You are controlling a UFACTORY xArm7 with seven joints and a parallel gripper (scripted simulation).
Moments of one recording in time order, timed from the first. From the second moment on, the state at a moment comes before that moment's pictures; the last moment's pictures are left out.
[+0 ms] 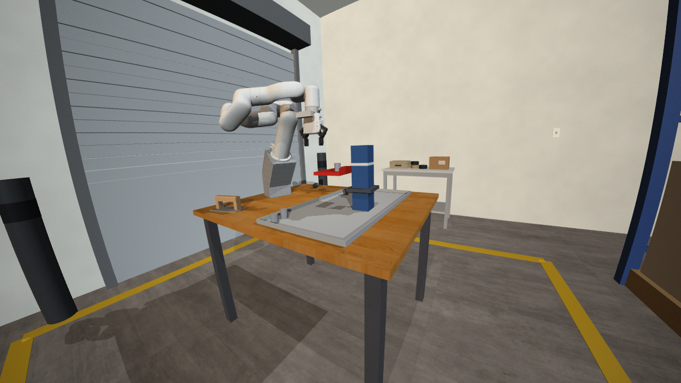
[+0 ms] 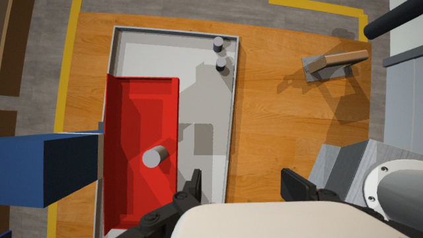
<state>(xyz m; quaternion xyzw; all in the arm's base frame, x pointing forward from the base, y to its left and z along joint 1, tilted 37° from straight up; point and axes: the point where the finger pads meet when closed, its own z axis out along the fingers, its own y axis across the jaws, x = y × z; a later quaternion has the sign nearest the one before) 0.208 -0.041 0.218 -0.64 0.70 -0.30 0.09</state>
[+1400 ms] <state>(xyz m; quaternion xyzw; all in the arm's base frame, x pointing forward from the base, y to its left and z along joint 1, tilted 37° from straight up) 0.175 0.118 0.336 -0.77 0.24 -0.44 -0.38</state>
